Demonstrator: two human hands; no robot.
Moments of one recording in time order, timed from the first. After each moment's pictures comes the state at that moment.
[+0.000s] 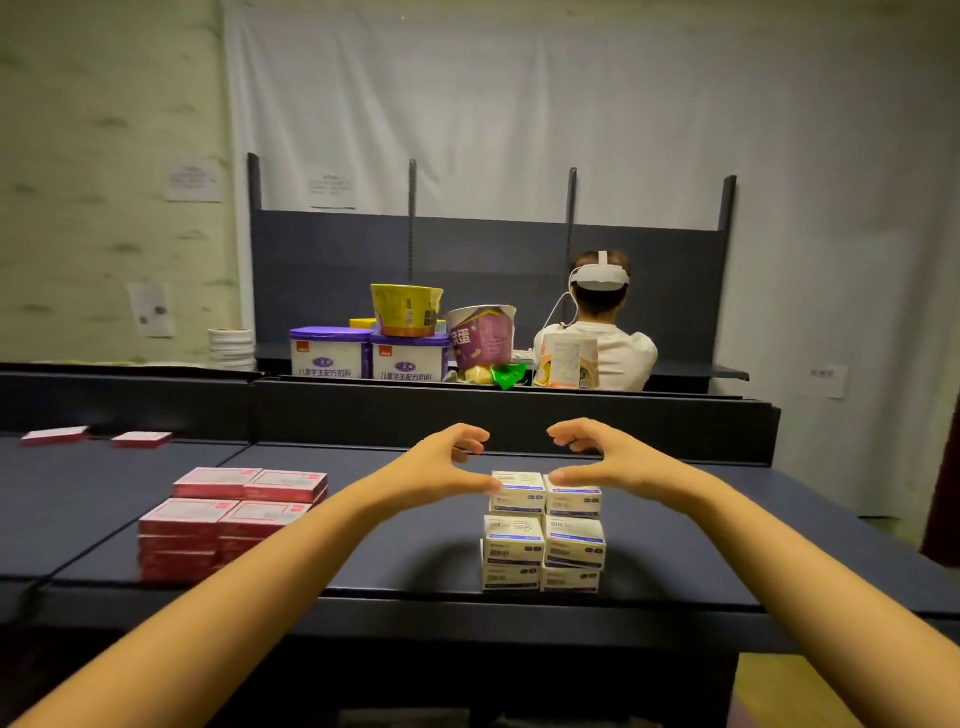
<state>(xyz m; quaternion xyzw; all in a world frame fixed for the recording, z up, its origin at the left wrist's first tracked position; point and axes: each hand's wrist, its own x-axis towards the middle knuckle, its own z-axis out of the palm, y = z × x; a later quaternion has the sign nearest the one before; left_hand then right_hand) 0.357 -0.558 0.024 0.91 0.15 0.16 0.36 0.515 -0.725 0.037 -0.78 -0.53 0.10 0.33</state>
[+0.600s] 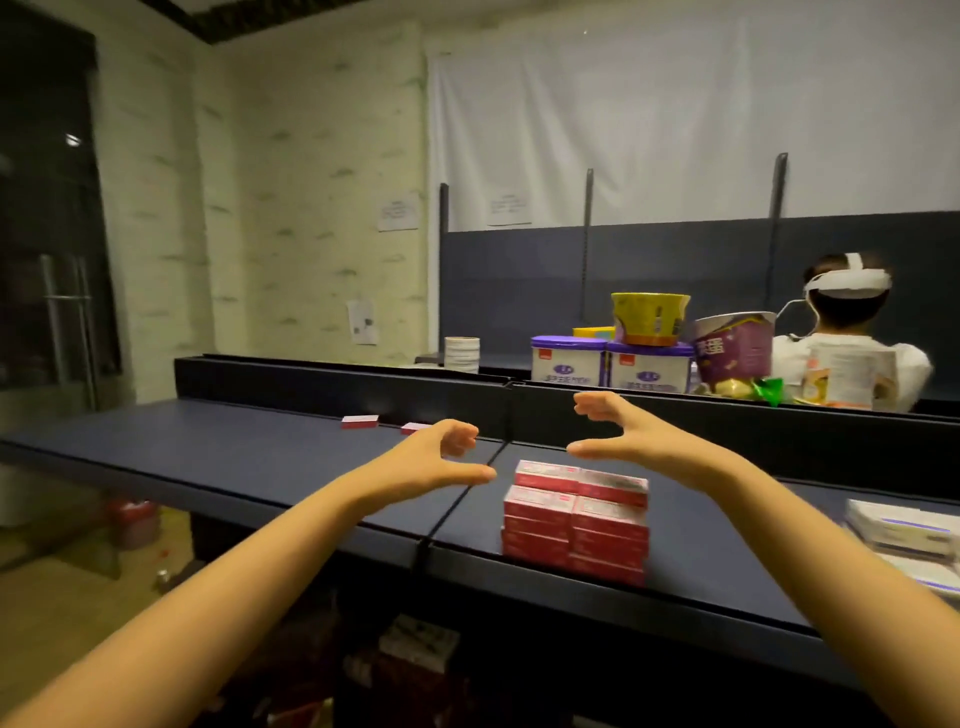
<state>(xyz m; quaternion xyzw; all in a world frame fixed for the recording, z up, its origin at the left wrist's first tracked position) 0.086 -0.389 0.024 0.87 0.29 0.23 0.32 0.315 -0.509 0.049 -0.67 -0.63 0.16 0.36</state>
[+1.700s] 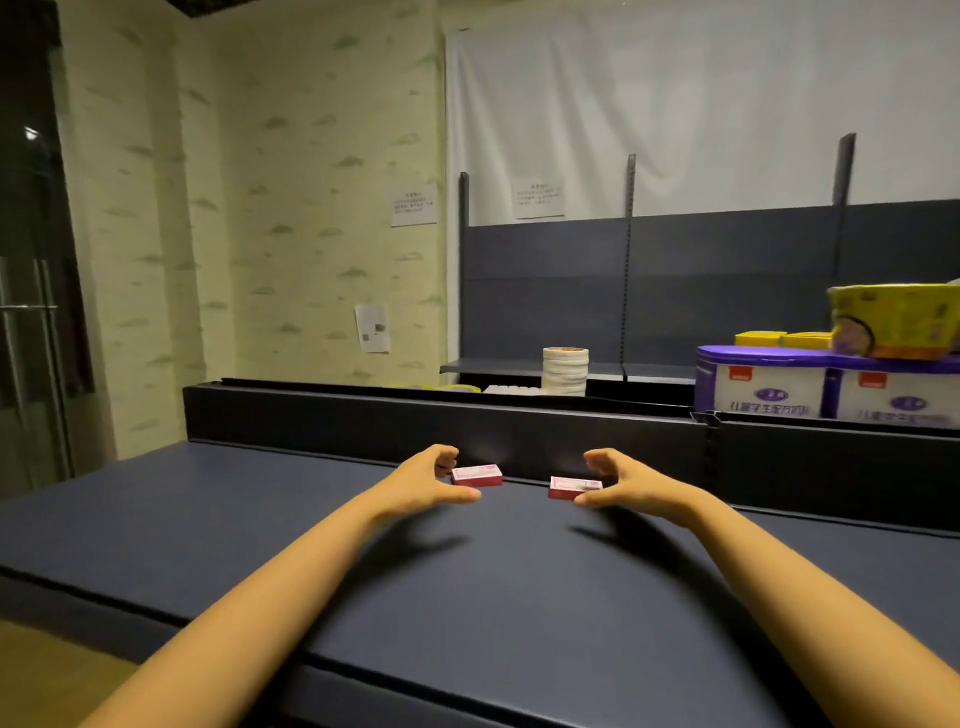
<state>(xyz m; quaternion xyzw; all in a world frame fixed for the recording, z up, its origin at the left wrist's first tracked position) -0.002 0.002 -0.018 0.86 0.33 0.22 0.32 0.247 -0.138 -0.019 -0.73 -0.55 0.22 0.34</state>
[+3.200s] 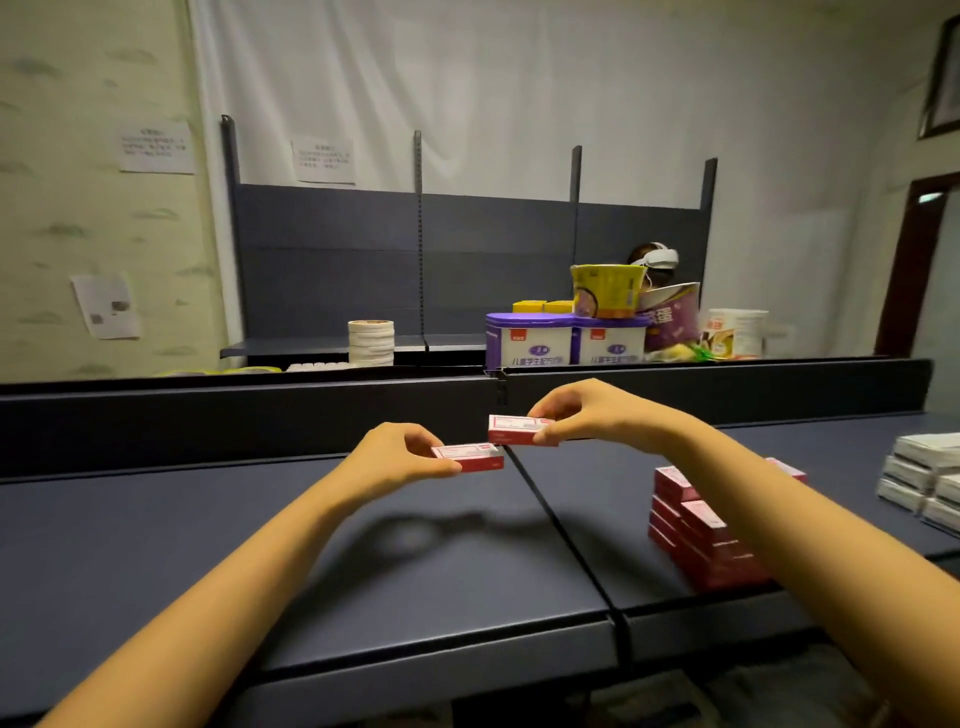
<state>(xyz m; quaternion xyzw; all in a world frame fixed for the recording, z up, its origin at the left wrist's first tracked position) 0.079 -0.112 -0.003 0.91 0.13 0.20 0.35 0.217 -0.320 0.051 -0.81 -0.46 0.12 0.34</state>
